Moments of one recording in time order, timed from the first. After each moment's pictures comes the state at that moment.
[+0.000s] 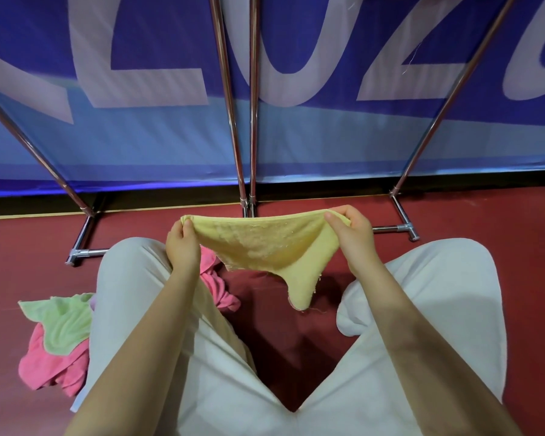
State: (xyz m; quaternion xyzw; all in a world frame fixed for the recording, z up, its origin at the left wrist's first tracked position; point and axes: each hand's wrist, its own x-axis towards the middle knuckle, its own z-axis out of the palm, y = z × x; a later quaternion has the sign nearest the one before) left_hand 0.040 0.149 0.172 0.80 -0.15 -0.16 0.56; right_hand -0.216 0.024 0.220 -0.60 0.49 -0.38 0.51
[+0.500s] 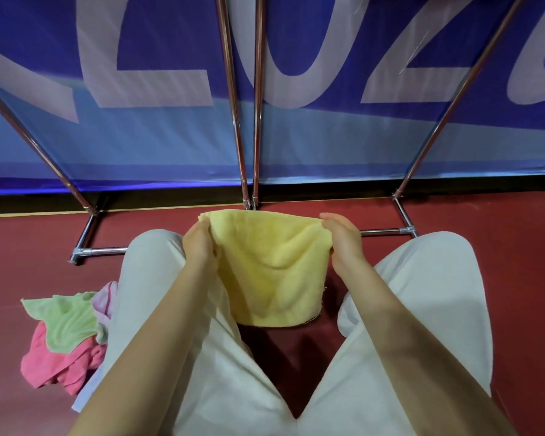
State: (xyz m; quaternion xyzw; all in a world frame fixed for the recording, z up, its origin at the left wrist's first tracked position) left_hand 0.021 0.128 0.197 0.68 0.06 -0.34 0.65; right_hand -0.190 0.032 0.219 -0.41 0.54 -0.38 0.64
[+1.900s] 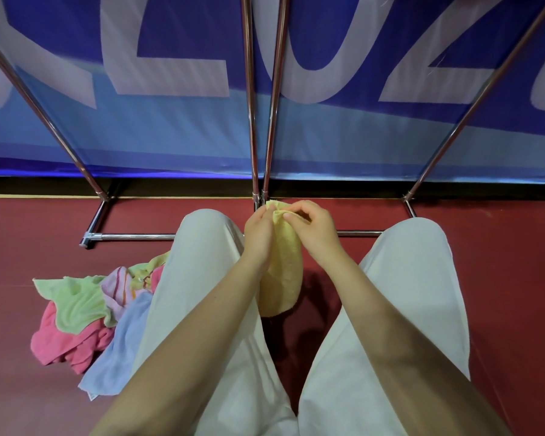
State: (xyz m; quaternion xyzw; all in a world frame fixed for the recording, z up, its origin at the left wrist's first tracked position) left_hand -0.049 0.110 0.212 0.67 -0.21 -0.36 0.61; right_hand -0.142 0.055 0.222 -0.73 0.37 -0.32 0.48
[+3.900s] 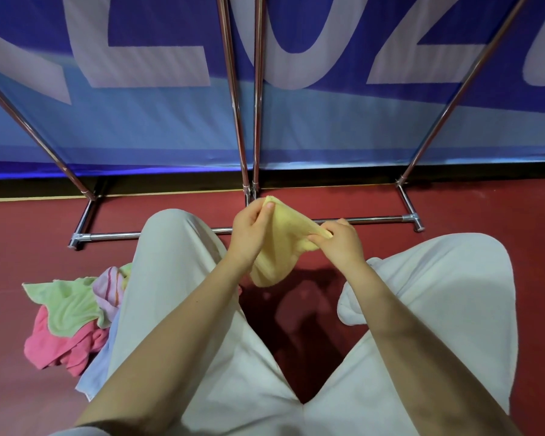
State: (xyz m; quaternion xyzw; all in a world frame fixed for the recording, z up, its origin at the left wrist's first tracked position) left_hand -0.046 0.115 0.198 0.66 -0.40 -0.28 0.57; right_hand -0.207 0.023 0.172 -0.76 0.55 -0.14 0.32
